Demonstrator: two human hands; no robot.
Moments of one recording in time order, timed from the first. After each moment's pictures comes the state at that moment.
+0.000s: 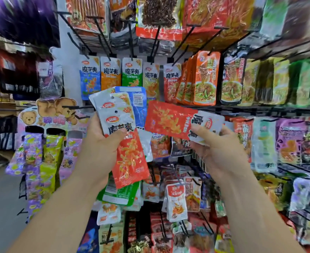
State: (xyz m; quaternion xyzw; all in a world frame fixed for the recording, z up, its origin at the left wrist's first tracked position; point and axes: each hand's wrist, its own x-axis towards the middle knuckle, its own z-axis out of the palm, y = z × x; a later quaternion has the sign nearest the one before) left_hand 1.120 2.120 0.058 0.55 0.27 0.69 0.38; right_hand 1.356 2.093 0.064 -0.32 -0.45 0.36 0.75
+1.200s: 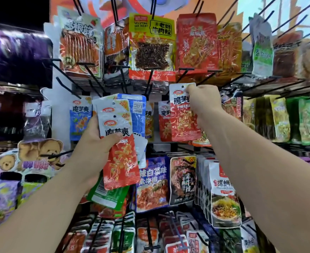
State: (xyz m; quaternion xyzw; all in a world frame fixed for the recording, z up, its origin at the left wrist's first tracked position) left_hand 1.122 2.201 0.140 0.61 0.23 0.66 0.36; right_hand 1.365 2.212 0.253 -0.48 -0.49 0.08 0.73
